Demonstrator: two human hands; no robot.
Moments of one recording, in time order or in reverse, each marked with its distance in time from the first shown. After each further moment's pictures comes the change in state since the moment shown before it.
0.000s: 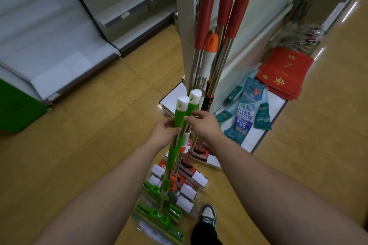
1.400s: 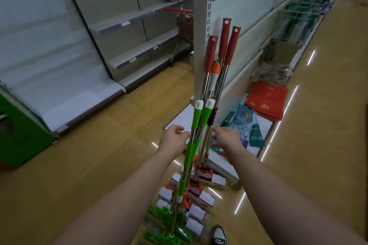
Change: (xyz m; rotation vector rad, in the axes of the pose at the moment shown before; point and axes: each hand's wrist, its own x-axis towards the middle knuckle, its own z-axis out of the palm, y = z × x) left_hand -0.165 -0.005 -0.080 -0.052 0.014 0.175; right_hand -0.189 -0.005 0.019 0.243 0.223 0.047
